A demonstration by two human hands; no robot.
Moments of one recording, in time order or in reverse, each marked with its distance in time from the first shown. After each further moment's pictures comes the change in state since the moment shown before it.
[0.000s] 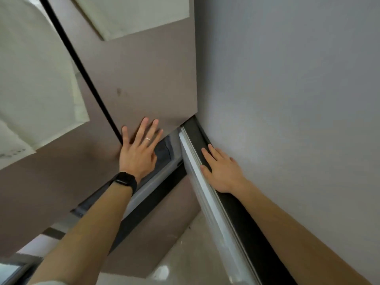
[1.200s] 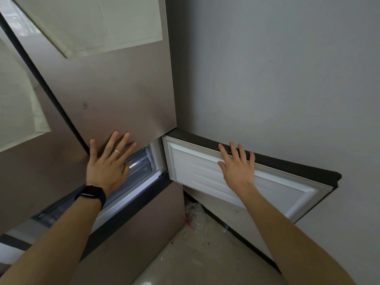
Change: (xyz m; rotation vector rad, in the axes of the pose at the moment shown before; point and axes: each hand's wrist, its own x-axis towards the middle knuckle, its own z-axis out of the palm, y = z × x) left_hand 0.002 0.010 0.017 -0.036 0.109 -0.056; right_hand 0.030 0.149 -0.023 -0.333 0.323 0.199
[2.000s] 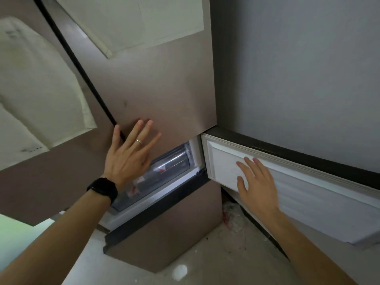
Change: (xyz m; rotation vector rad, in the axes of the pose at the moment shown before) left_hand 0.001 -0.031 -0.059 0.187 0.018 0.048; right_hand -0.020 -0.050 0.029 0.573 0.219 -0.233
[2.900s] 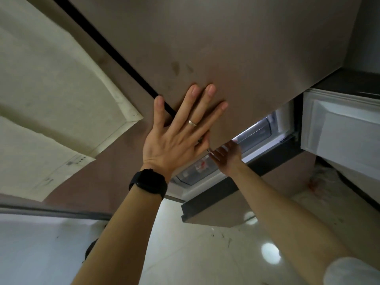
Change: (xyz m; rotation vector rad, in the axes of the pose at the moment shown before) left_hand -0.004 -0.045 0.027 0.352 0.150 0.212; right_hand 0.089 -0.227 0.270 1.955 -0.660 1.305
